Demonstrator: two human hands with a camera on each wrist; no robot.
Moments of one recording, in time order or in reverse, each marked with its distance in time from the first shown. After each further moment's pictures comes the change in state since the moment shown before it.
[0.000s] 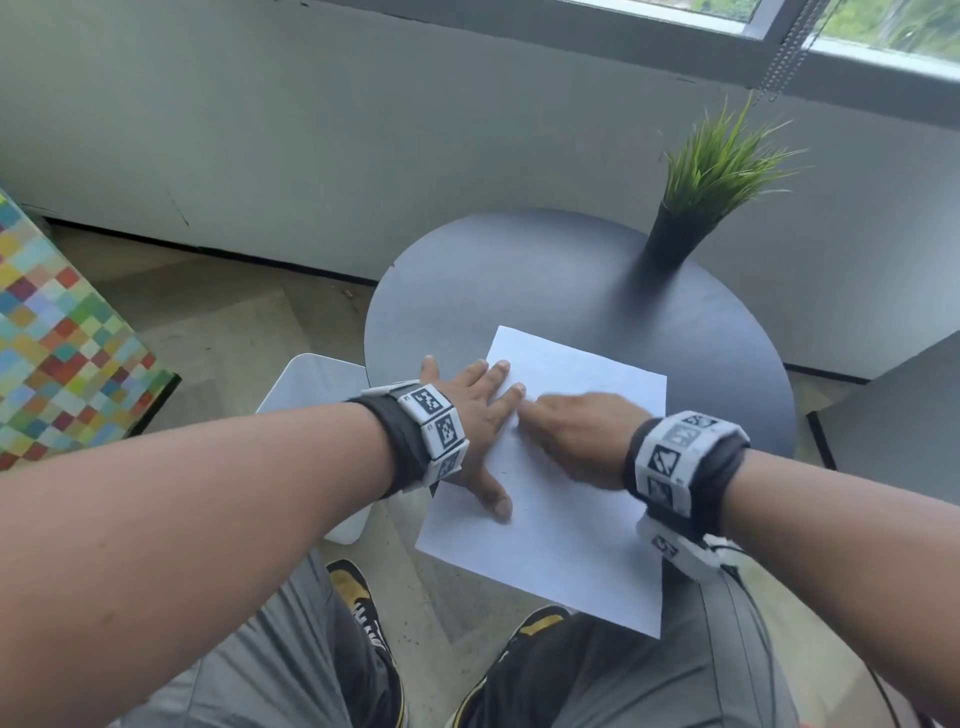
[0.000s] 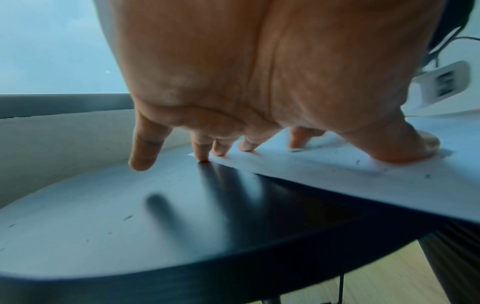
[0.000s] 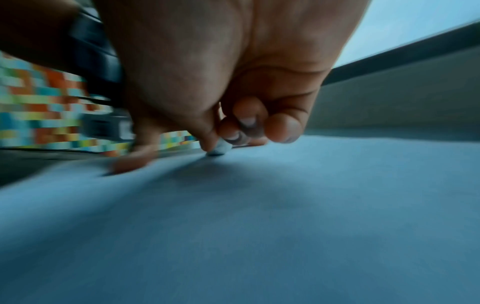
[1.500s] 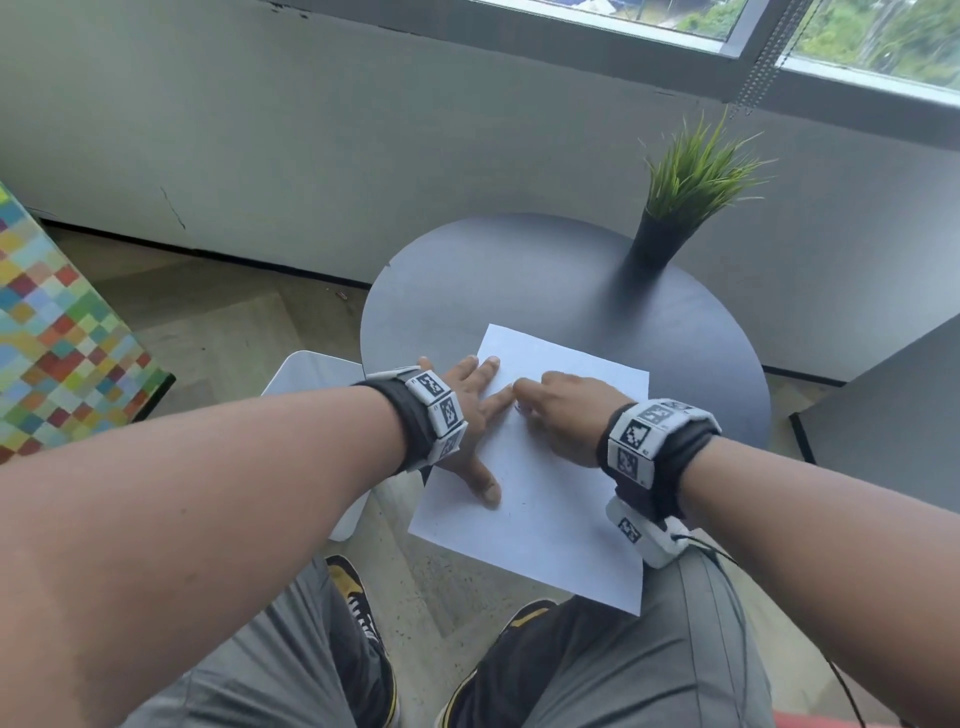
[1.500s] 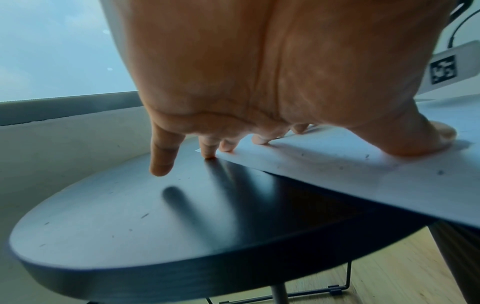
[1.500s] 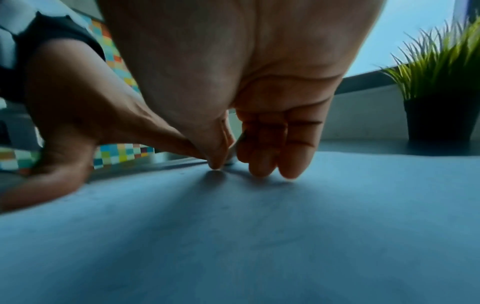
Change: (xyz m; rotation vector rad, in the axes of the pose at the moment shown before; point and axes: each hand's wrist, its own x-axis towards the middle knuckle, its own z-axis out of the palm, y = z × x) left_hand -0.004 0.004 -0.002 0.020 -0.035 -0.011; right_hand -0.003 -0.003 -0.005 0.044 0.041 0.136
